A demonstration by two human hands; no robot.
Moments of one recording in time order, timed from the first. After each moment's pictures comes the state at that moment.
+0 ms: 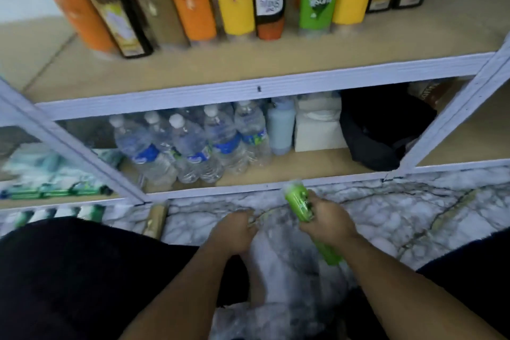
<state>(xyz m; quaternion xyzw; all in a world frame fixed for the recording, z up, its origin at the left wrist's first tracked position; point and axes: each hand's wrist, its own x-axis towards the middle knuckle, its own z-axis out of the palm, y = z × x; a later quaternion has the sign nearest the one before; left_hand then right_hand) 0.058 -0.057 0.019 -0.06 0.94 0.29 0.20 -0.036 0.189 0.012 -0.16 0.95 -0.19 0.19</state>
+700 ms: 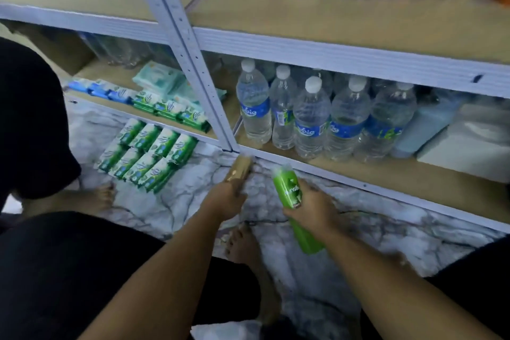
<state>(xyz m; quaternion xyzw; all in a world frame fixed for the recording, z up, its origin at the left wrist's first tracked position) 0.154 -0.244 0.000 -0.37 0.88 0.25 0.17 0.018 -0.053 -0.022 -0.30 0.90 -0.20 0.24</state>
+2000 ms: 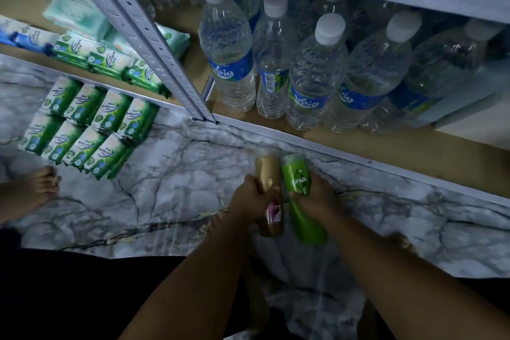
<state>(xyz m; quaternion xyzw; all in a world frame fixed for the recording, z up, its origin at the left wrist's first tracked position) 0.096 -0.187 -0.137 -0.46 0.75 0.46 0.14 -0.021 -0.050 -0.139 -0.10 0.89 -0.23 0.39</state>
